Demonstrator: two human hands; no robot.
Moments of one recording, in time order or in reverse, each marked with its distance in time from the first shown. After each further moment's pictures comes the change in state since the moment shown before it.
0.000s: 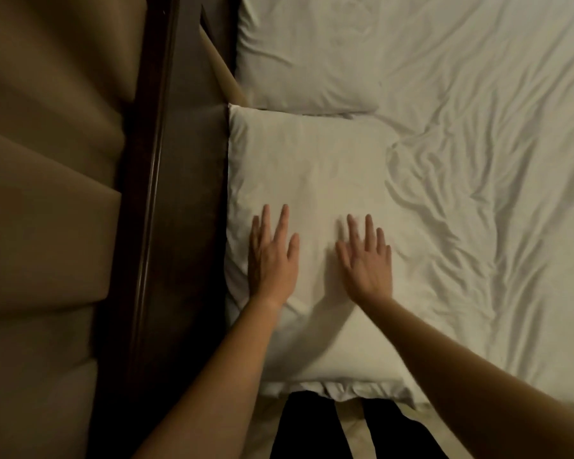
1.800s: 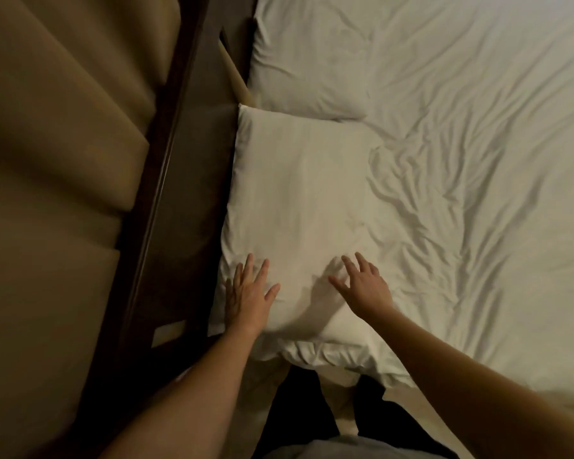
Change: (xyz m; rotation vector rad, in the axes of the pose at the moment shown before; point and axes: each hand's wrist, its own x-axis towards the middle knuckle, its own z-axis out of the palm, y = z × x) left_hand -0.173 0.002 -0.014 0.276 -0.302 -0.198; right_hand -0.107 0.093 -0.029 -0.122 -0.244 -0.129
